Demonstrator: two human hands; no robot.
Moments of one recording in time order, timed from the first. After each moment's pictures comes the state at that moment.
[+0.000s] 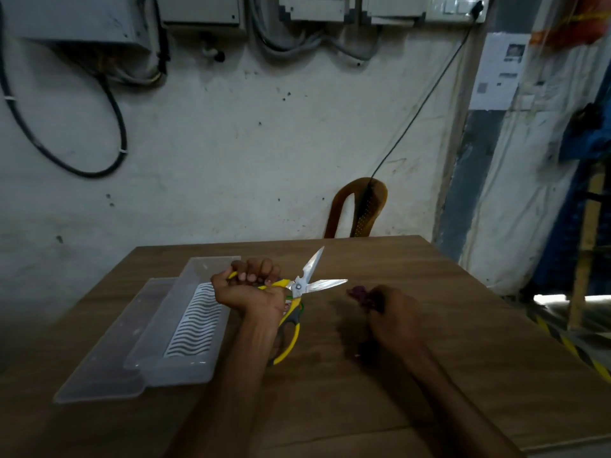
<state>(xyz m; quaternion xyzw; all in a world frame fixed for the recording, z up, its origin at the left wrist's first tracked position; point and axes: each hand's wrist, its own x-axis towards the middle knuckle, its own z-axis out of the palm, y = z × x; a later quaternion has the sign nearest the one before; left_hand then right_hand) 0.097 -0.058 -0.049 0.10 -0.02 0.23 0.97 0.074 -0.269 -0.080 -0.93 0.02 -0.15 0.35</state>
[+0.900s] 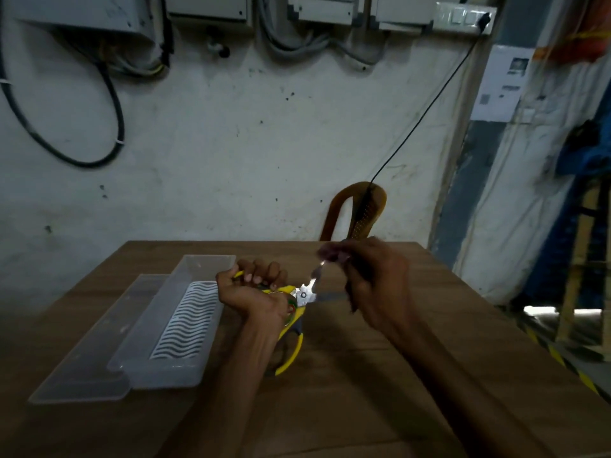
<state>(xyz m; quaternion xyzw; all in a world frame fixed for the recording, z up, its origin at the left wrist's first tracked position) 0.099 -0.069 -0.051 0.12 -0.03 0.21 0.97 0.069 -0.248 -0.019 -0.80 -0.27 -0.38 0.37</state>
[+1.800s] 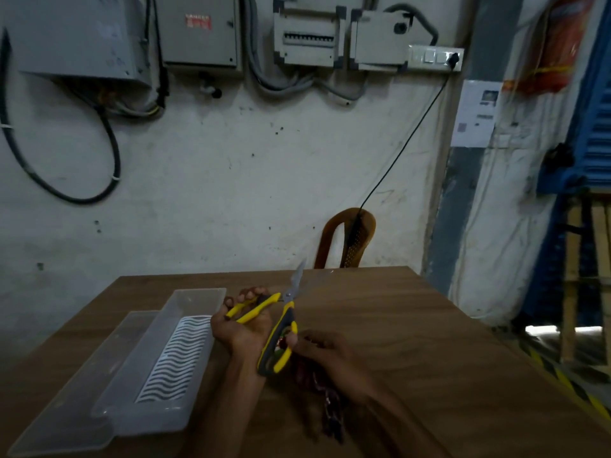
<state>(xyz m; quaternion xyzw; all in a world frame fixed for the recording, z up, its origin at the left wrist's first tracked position) 0.116 -0.065 -0.057 0.00 -0.01 0.19 0.98 0.047 -0.215 -0.068 -0.65 -0.15 0.12 0.74</state>
